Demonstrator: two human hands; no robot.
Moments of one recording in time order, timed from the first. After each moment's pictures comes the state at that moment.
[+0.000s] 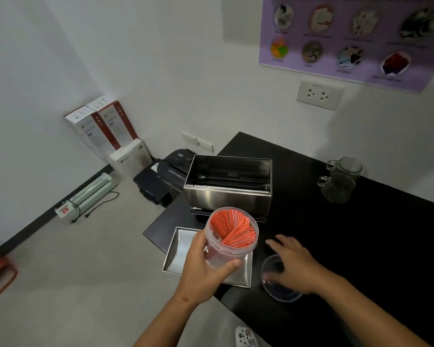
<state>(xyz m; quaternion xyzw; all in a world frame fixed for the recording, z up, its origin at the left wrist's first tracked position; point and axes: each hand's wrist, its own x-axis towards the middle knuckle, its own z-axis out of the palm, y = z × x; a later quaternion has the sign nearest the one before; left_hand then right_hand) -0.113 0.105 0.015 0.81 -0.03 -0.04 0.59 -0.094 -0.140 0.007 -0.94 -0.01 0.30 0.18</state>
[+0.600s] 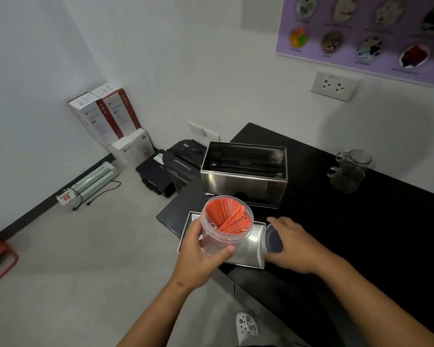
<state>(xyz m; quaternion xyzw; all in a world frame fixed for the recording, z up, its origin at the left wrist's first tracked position) -0.128 0.158 0.019 0.80 -0.02 -0.02 0.59 -0.103 -0.098 0.038 -0.95 -0.02 0.26 0.20</state>
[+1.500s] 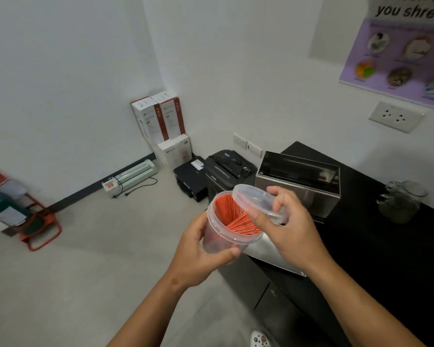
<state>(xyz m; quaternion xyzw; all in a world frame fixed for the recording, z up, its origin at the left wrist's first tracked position) -0.186 0.263 0.091 0.78 -0.06 0.07 0.61 -0.144 0.052 0.139 -0.82 -0.08 -0.02 0.57</state>
